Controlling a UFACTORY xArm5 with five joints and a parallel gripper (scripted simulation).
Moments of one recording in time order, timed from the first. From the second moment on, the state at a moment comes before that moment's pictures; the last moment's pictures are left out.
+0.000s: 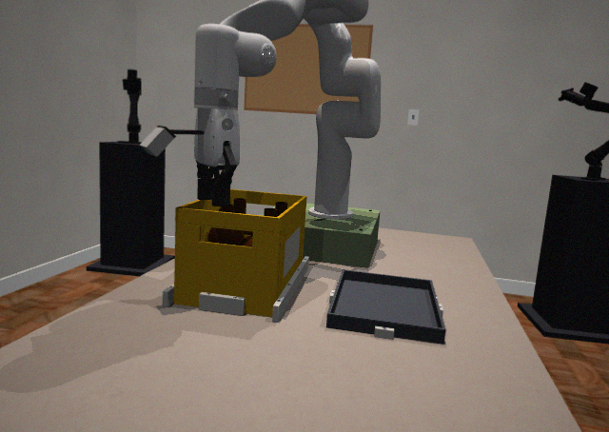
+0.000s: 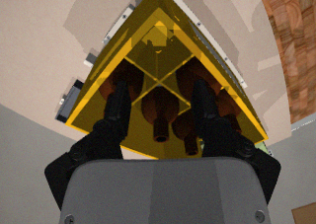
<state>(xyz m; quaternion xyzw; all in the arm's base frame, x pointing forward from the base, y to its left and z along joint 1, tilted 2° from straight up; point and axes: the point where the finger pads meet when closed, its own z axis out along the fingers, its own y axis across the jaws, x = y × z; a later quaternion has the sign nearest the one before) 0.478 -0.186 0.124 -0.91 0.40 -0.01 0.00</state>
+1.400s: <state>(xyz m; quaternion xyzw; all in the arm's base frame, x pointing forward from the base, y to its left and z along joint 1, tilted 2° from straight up) 0.479 -0.186 0.112 -0.91 0.40 -0.01 0.00</state>
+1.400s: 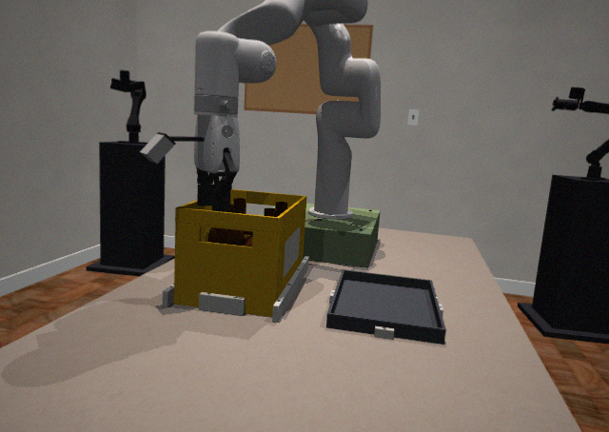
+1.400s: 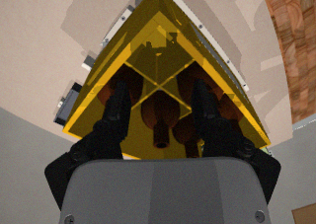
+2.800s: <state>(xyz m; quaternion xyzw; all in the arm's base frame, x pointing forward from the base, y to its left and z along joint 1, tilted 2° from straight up) 0.479 -0.186 0.084 -0.91 0.40 -0.01 0.00</state>
